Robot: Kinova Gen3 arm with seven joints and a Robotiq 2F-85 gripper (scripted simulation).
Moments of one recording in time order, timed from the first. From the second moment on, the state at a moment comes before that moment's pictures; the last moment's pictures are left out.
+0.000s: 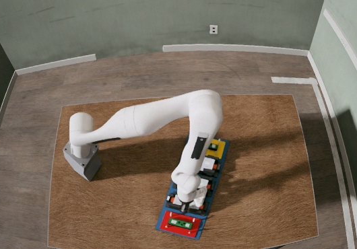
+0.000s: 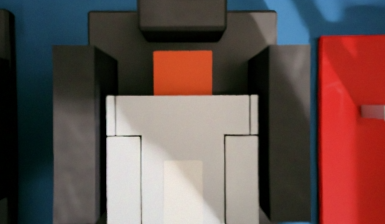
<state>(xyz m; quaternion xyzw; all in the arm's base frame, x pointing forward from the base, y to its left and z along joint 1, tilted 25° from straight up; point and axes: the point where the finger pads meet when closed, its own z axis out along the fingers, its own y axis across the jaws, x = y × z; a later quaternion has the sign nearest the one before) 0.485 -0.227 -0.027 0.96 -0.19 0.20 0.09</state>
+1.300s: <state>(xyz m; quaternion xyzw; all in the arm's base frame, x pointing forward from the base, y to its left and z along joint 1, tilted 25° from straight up) 0.485 -0.227 -0.027 0.96 -0.19 0.20 0.09</state>
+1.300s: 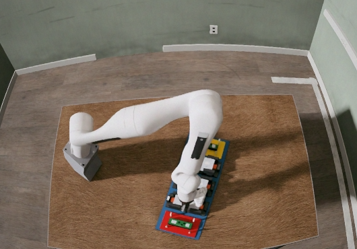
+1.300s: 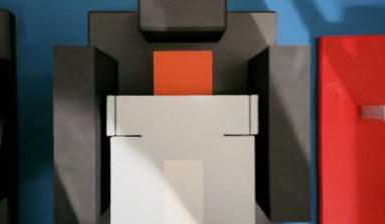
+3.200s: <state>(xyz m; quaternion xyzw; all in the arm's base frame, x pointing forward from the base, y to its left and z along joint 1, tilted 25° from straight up) 0.485 -0.227 -0.027 0.96 -0.19 0.20 0.09</state>
